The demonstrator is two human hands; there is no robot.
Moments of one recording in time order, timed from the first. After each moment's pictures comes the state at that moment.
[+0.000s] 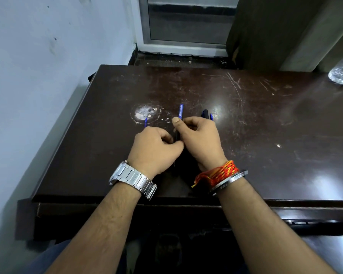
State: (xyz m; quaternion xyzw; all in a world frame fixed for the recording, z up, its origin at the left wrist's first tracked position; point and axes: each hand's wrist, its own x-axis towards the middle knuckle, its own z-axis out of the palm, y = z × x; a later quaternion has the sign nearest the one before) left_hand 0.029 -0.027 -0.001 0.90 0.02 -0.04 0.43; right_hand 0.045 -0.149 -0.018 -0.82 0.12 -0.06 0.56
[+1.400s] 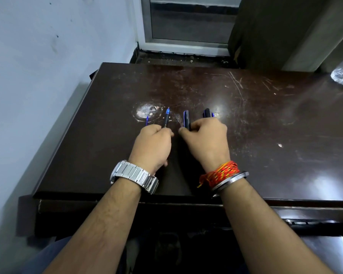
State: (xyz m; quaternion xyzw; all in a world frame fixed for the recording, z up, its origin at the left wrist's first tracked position) left_hand 0.036 -0.032 -0.009 0.78 0.15 -0.09 0.61; right_hand 0.037 -0.155 -0.007 -0.91 0.14 -0.09 0.38
